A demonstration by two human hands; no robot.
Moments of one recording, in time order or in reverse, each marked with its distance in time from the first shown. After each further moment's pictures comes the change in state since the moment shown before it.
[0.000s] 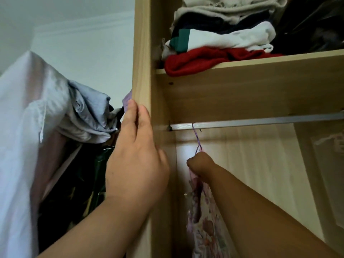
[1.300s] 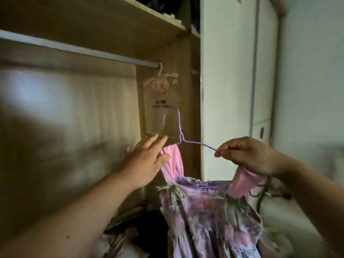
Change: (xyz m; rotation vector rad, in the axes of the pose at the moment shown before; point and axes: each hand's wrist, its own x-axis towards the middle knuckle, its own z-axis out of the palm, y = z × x) left_hand -0.191 0.222 0.036 -0.864 -0.936 0.397; right_hand -0.465 0.114 -0.273 -0.546 0.267 0.191
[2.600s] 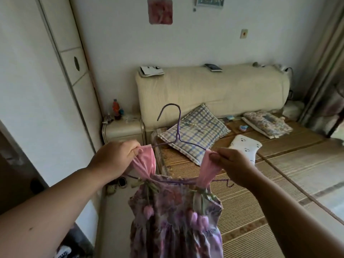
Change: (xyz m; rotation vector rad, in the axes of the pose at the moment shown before) left_hand -0.103 0.233 0.180 -0.657 -0.309 0.822; right_hand -0.424 0.020 0.056 -0.354 0.699 0.954
